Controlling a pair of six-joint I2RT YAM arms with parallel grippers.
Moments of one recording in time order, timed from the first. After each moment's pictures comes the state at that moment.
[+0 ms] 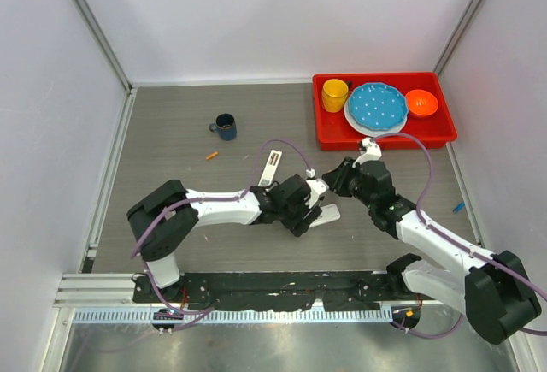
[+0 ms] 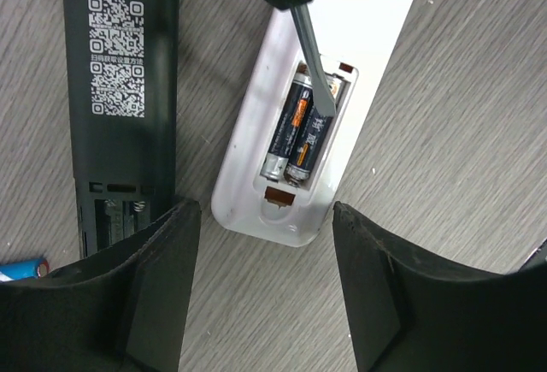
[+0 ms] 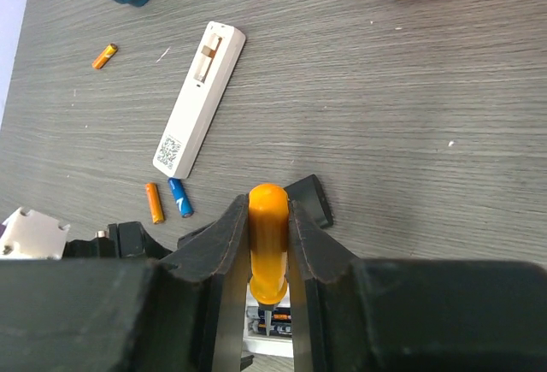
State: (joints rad) left arm -1.06 1.76 1.00 -0.15 0.02 -0.16; right arm 0.47 1.02 0.44 0.16 -0.01 0.62
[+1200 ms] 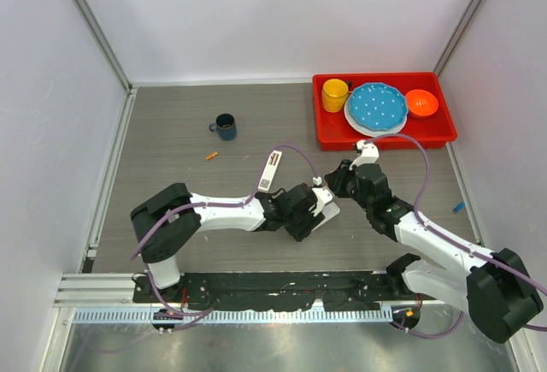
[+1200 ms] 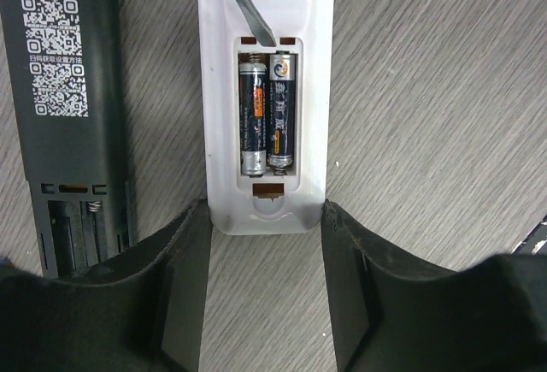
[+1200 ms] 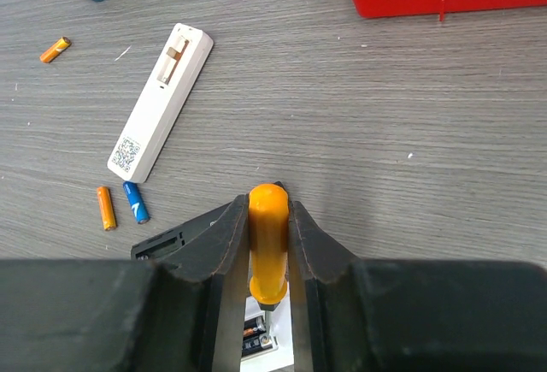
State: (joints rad) left arm -1.12 1.77 1.01 -0.16 -0.03 -0.16; right arm 0.54 1.02 0.44 0.15 0.12 0.51
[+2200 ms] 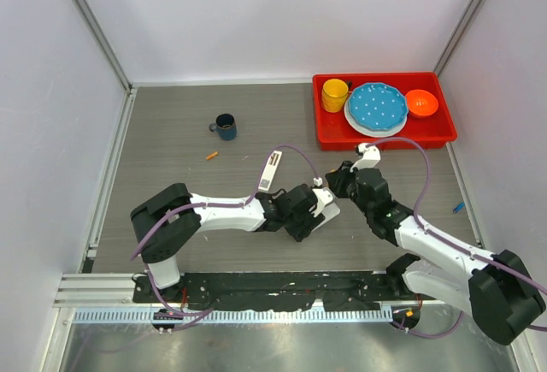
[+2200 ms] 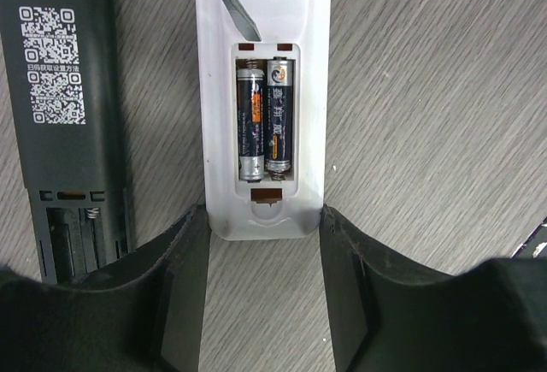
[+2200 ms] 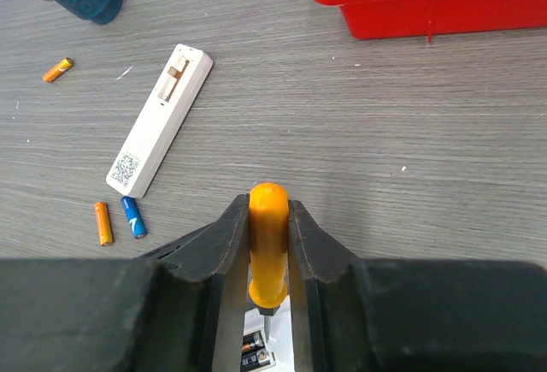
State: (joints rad) left arm -1.12 1.77 1.01 -0.16 -0.03 -0.15; right arm 0.58 1.01 0.39 0.25 0.19 0.51
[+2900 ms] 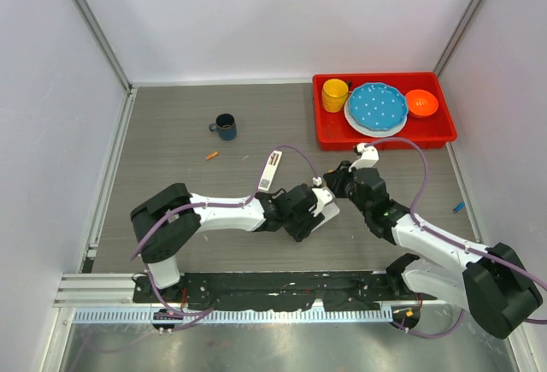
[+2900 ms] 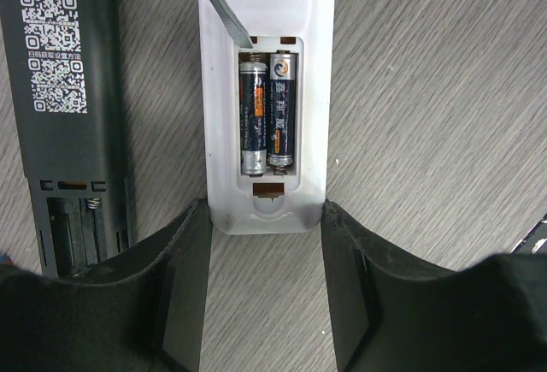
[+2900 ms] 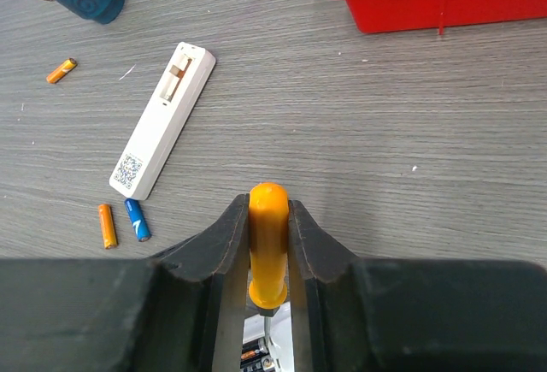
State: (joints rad) left arm -1.12 1.77 1.01 -0.17 -0.03 -0.16; right arm 0.58 1.04 0.38 0.29 0.18 0.53
